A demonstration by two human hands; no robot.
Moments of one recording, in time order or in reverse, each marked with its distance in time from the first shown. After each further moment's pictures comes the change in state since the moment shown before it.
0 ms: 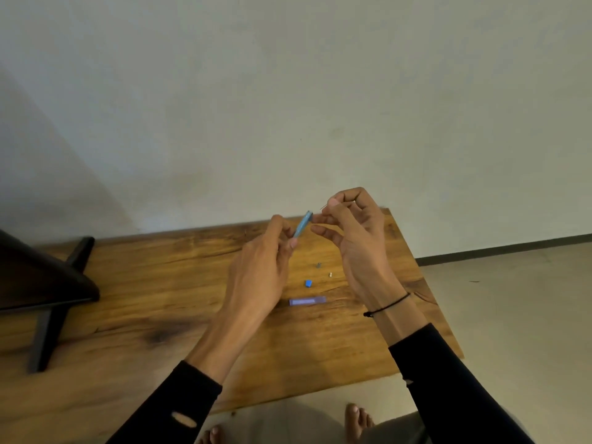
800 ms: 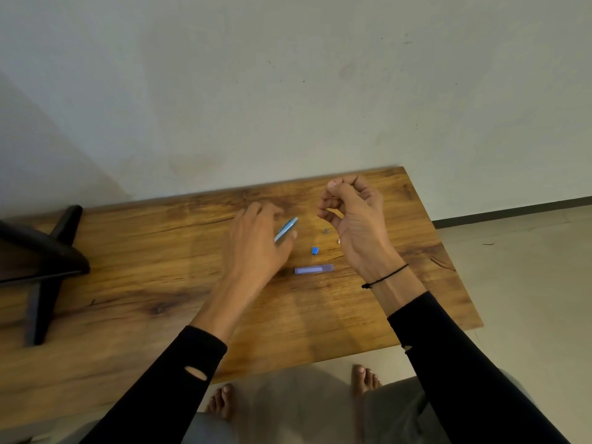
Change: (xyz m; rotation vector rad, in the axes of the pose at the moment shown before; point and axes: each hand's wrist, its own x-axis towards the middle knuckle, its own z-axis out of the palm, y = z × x) left_hand 0.014 -0.066 0.050 0.285 -0.001 -0.074; right_hand 0.012 0.055 -0.011 0.081 0.069 0.223
